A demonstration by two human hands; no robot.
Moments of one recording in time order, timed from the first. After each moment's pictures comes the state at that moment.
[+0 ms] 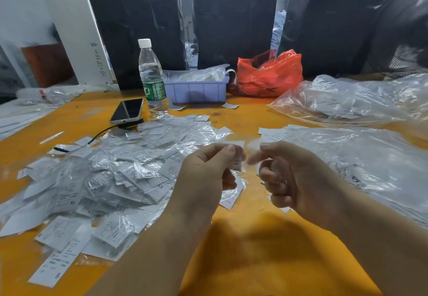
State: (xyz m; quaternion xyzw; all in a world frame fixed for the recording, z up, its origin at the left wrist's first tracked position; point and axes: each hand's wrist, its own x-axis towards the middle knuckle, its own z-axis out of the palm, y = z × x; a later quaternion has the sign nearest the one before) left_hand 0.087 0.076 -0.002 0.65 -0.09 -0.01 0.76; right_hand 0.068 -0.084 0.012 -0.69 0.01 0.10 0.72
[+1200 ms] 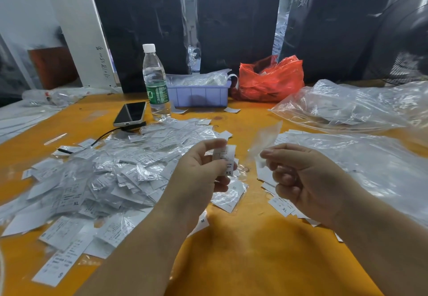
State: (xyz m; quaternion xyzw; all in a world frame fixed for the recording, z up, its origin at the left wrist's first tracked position) left_hand 0.095 0.087 0.002 0.68 -0.09 -0.03 0.73; right_hand 0.073 -0.094 0.014 -0.61 0.04 0.02 0.79
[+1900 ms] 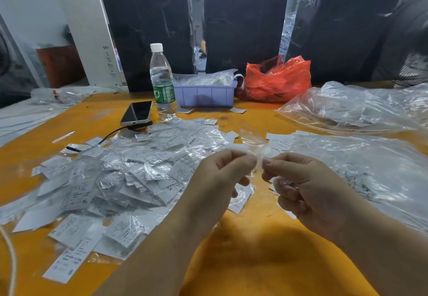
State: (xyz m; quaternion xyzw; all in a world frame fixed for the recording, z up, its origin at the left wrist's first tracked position) left_hand 0.087 0.082 0.002 0.72 -0.17 -0.05 0.68; right_hand 0.066 -0.080 0.006 -0.63 0.04 0.04 0.78
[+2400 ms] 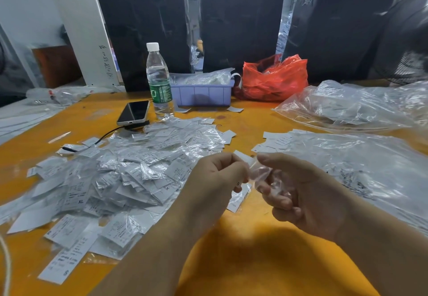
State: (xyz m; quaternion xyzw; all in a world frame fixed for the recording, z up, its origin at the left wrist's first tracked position) left_hand 0.086 0.083 0.004 0.74 -0.19 -0.03 0.65; right_hand 0.062 -0.081 0.011 -0.64 -0.01 0.18 0.75
